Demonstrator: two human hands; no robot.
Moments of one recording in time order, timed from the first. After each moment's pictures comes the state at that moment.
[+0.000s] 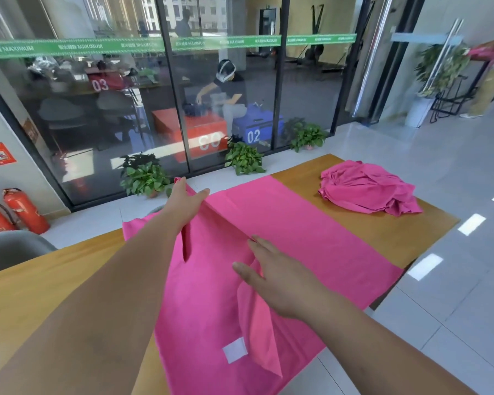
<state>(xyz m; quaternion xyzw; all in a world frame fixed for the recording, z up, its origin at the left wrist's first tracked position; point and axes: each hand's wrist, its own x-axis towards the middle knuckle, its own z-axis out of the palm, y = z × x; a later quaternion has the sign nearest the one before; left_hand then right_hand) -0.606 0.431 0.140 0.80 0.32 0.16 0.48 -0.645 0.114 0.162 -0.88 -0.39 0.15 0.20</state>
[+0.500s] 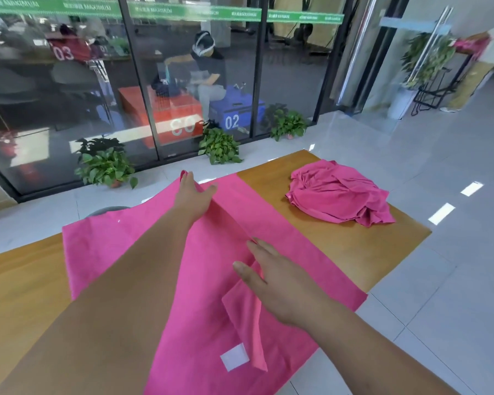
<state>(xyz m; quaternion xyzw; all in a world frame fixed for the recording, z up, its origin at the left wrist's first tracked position) -0.389 0.349 0.094 0.80 0.29 0.16 0.50 -0.473 0.047 0.149 -0.89 -0.36 0.17 0.21</state>
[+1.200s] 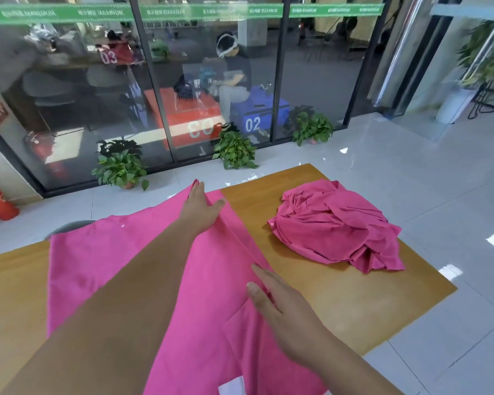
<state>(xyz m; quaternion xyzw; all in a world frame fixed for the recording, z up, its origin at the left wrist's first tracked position) -0.202 0.271 0.065 0.86 0.32 0.12 0.38 -0.260 -0.062 0.095 -0.81 -0.35 0.27 0.39</state>
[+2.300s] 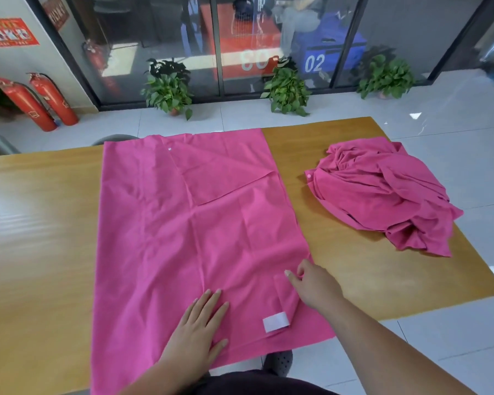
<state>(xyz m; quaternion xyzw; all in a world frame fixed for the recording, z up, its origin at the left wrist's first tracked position) -0.510 0.036 -0.150 0.96 0.23 -0.09 0.12 -0.186 -0.084 -0.086 -0.91 -0.29 0.29 0.06</state>
